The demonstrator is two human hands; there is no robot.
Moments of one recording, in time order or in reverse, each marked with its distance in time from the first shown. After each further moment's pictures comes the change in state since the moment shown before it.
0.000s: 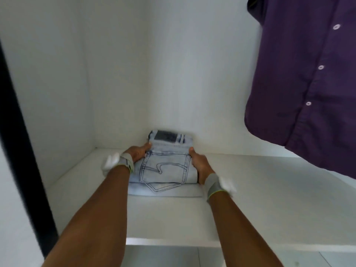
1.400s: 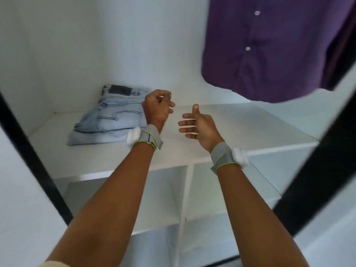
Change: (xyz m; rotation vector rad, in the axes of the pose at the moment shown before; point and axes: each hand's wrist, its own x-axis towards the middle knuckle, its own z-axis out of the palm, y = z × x) left_hand -0.157 0.055 0.141 -0.448 0.105 0.494; right_hand -0.170 -0.005 -0.086 -0.136 0.113 -0.085
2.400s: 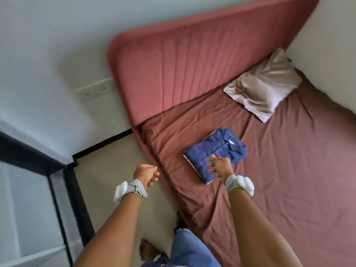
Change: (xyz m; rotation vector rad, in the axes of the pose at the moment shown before) left_hand -0.698 -0.103 -0.105 0.692 -2.136 -0.531; right_hand -0.812 0.374 0.112 0.603 2.036 0.830
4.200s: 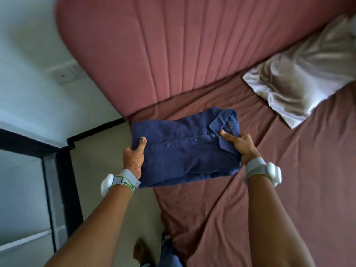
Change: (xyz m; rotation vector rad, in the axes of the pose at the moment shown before) left_hand 0.097 0.089 0.096 -0.467 0.381 0.141; right_hand 0.180 -0.114 -0.075 0.138 -0.210 -0.096
